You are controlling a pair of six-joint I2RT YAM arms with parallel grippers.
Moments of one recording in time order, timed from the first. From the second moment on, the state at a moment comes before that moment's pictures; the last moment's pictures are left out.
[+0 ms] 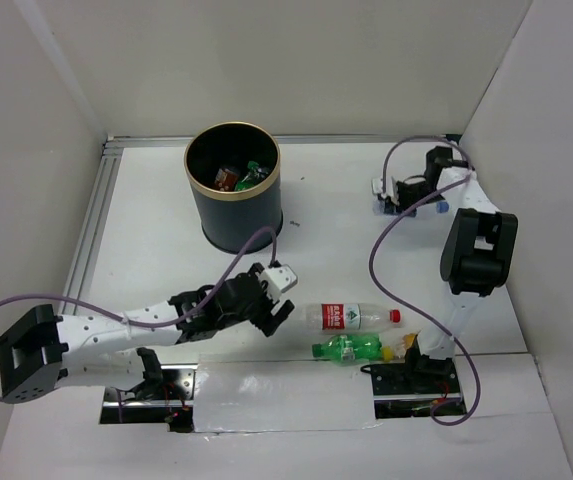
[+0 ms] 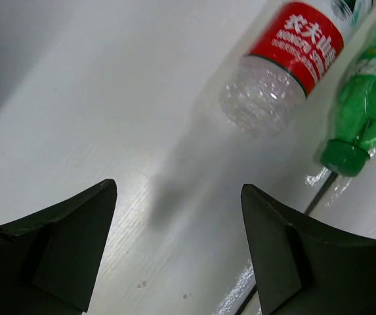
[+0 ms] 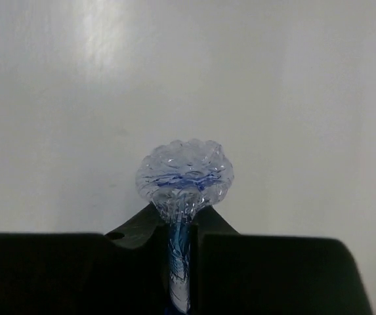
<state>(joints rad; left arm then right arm) -1.08 1.15 0.65 -0.10 -0.17 -0.10 -0.16 1.91 1.45 -0.91 -0.75 -1.84</state>
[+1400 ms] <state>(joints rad) -1.23 1.80 0.87 0.34 0.02 0.22 -0.12 1.88 1.91 -0.39 -1.11 -0.24</state>
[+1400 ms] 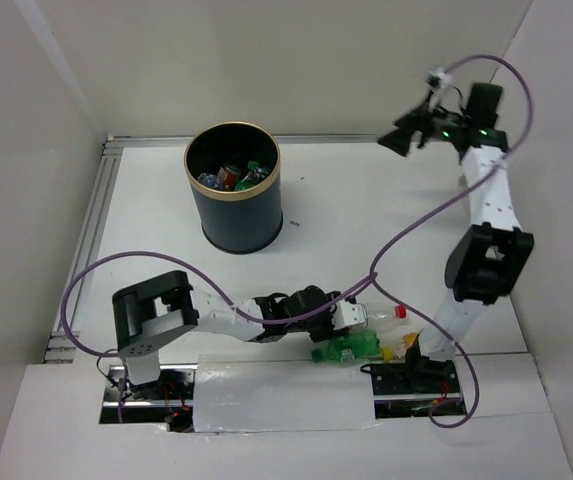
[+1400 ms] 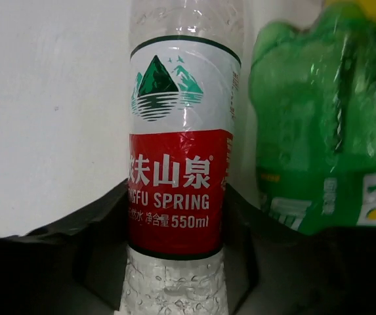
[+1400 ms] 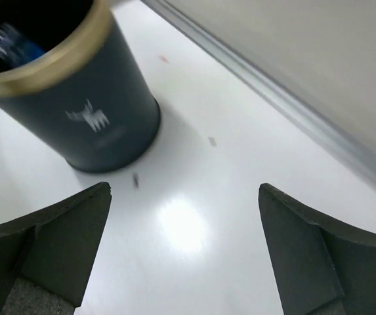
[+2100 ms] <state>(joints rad) -0.87 1.32 1.26 0.21 -0.38 0.03 -0.51 1.56 1.24 -0.36 -0.34 -0.38</state>
